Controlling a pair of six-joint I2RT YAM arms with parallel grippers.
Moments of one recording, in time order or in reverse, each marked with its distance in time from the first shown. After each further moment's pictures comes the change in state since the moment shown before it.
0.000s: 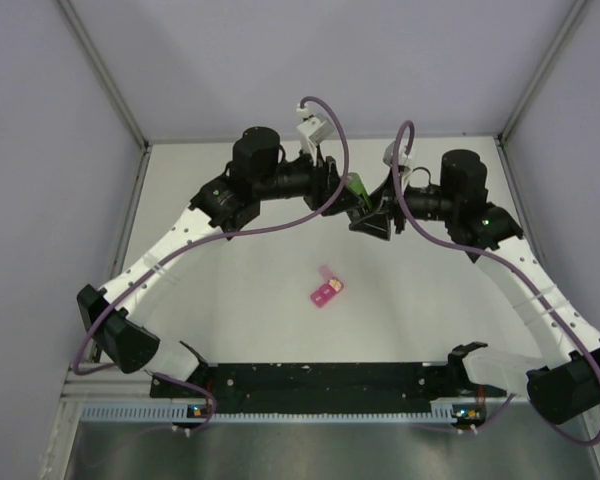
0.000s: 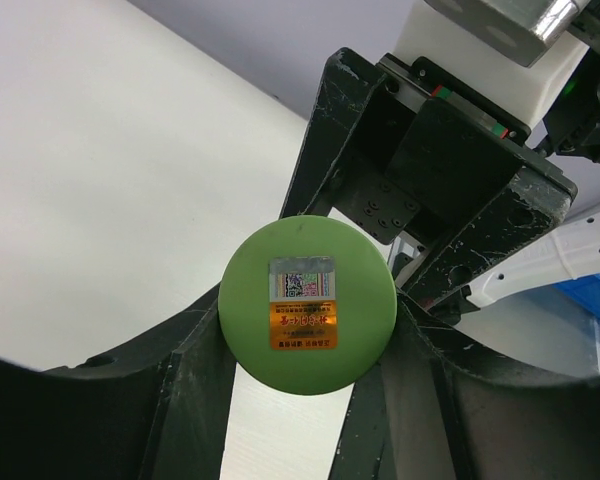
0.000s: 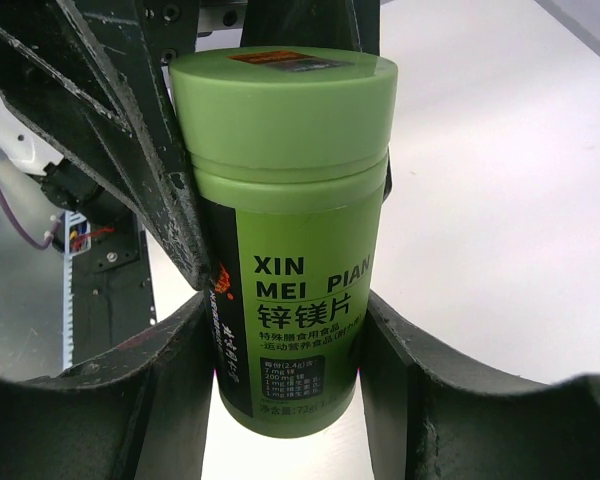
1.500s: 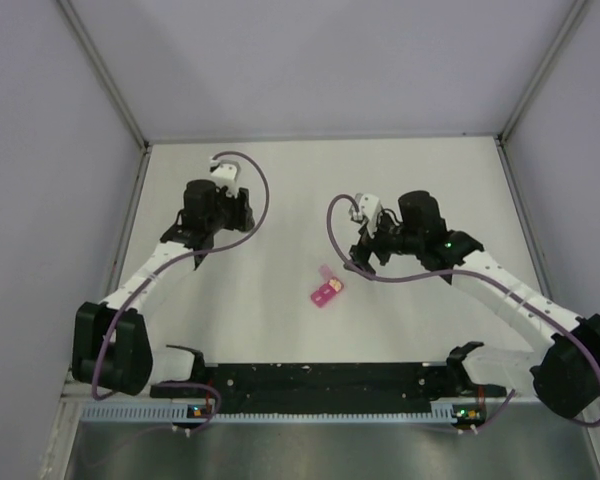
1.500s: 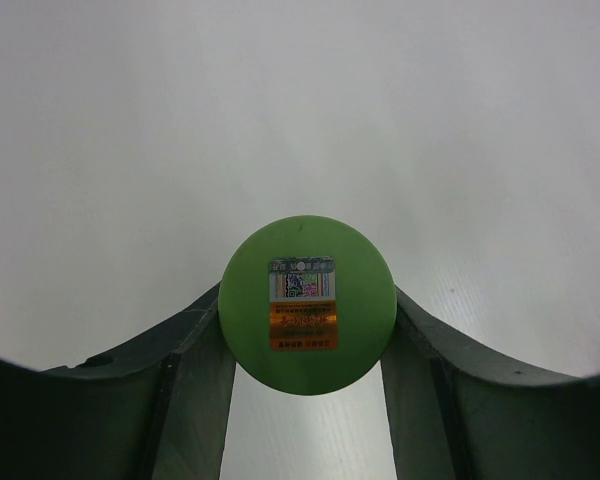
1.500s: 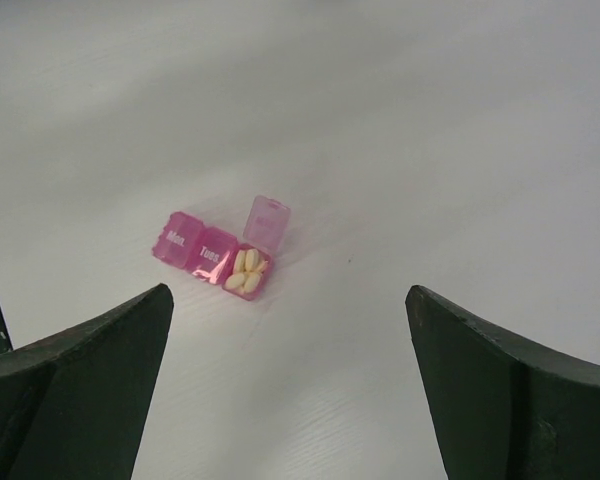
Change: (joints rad) left arm 0.464 -0.181 -0.688 0.245 -0.505 0.322; right arm 0.160 0.012 -0.282 0.032 0.386 -0.285
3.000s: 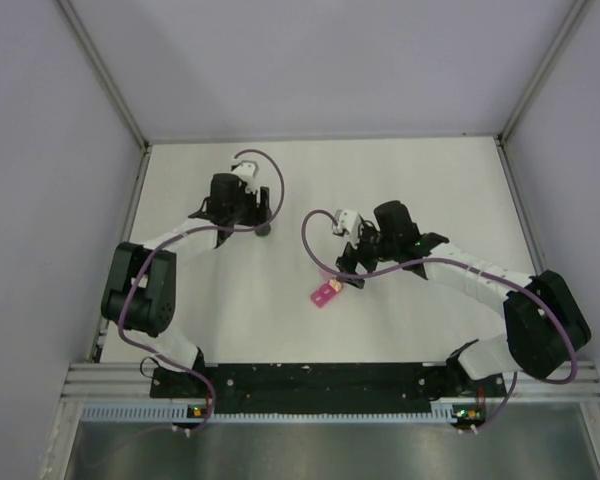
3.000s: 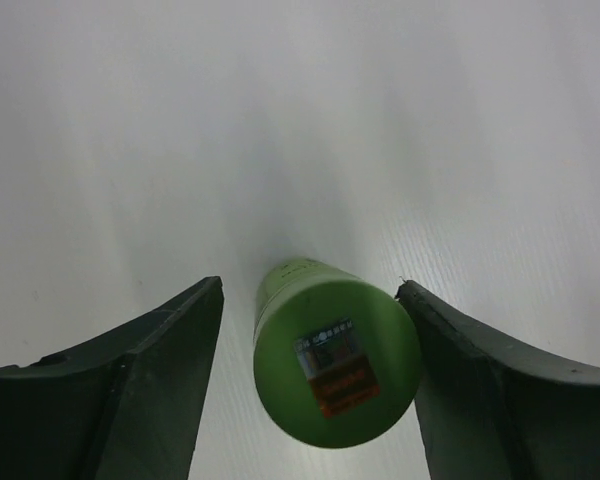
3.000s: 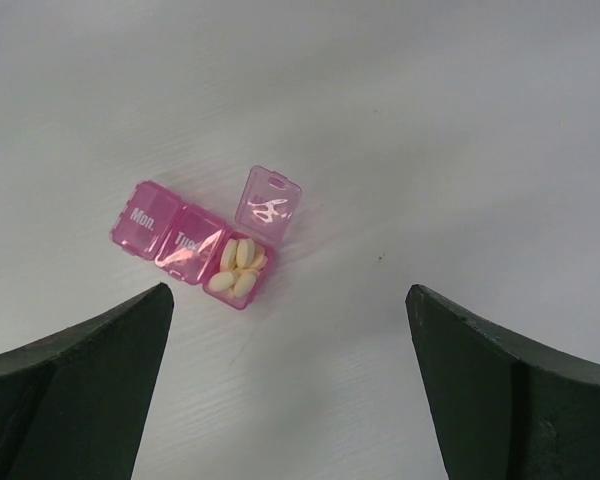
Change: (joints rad) left arm -0.023 0.376 0.106 0.130 0.027 -0.078; right arm 0.032 0.241 -0.072 0.152 0.014 -0.055
